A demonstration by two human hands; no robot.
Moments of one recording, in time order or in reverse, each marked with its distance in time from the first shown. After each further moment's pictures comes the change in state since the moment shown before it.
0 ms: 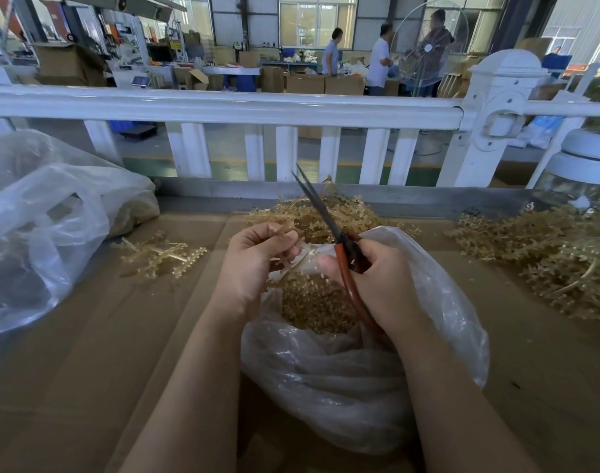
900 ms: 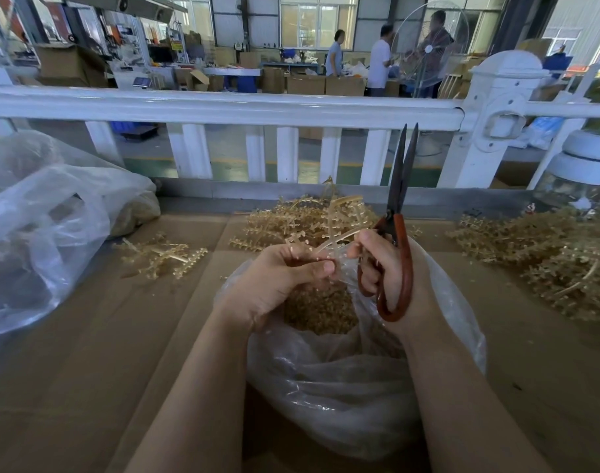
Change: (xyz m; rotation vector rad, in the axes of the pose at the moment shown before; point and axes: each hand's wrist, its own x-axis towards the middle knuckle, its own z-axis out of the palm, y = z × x) left_hand -0.006 -0.006 0.008 0.024 -0.341 -0.209; right_hand 0.007 0.005 -0.010 0.790 -0.015 0.147
